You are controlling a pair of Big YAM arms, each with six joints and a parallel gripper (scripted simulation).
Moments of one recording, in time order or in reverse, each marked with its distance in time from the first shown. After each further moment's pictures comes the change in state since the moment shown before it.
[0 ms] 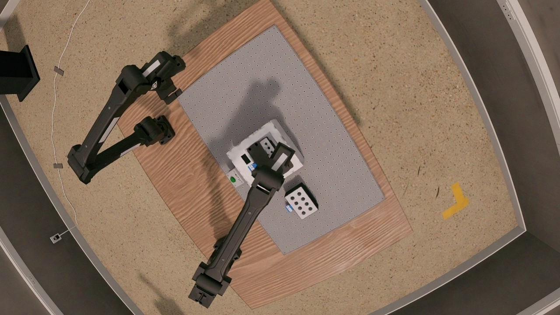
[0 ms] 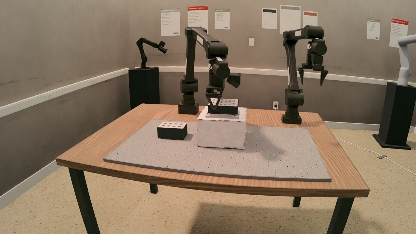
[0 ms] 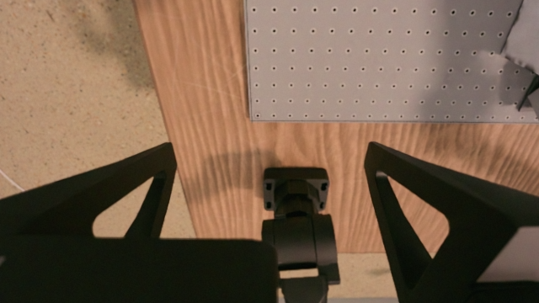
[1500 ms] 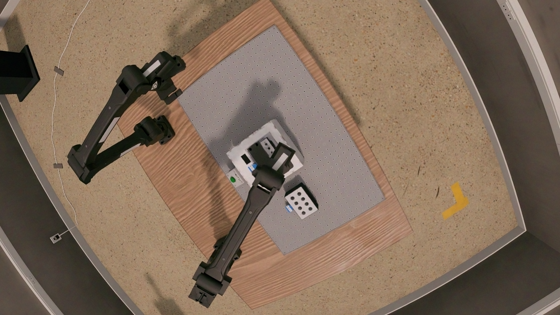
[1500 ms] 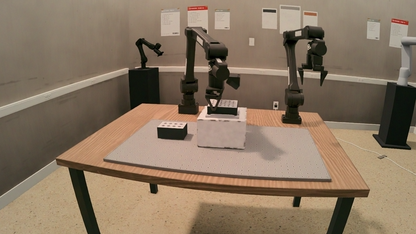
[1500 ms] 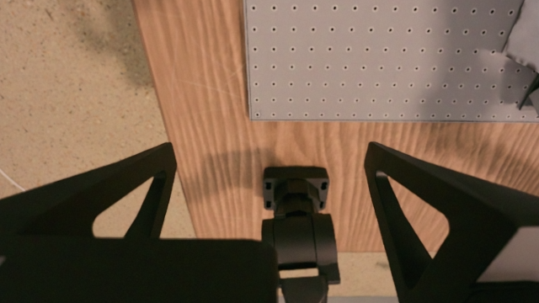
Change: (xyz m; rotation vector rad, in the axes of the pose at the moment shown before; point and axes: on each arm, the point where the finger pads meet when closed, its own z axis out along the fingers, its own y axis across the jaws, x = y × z) left arm 0.001 0.000 0.002 0.001 0.005 0.000; right arm 0.002 0.001 0.006 -0.010 0.006 0.001
